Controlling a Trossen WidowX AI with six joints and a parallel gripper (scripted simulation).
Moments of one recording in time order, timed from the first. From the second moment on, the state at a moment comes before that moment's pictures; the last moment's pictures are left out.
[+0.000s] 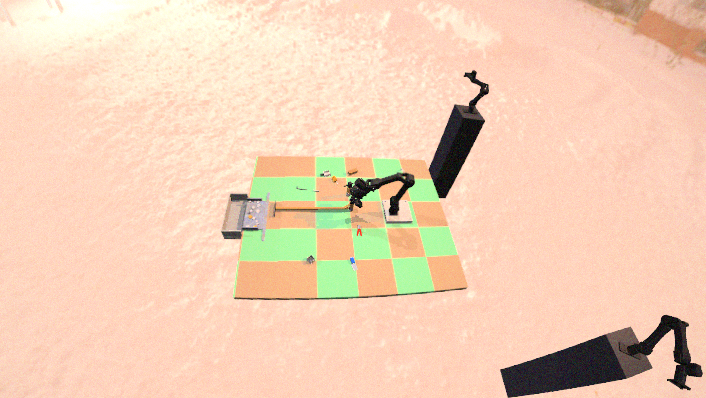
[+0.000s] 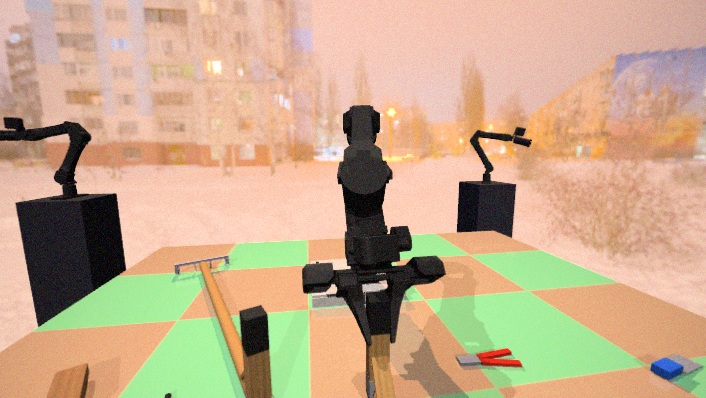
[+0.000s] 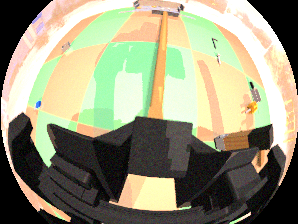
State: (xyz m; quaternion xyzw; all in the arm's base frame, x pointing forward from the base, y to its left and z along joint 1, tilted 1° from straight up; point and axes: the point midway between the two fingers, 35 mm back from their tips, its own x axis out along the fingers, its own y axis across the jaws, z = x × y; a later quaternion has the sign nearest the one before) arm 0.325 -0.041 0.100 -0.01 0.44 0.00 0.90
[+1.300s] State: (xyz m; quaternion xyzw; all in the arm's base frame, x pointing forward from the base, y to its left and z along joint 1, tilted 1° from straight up) arm 0.387 -0.034 0.099 0.00 0.44 0.00 0.90
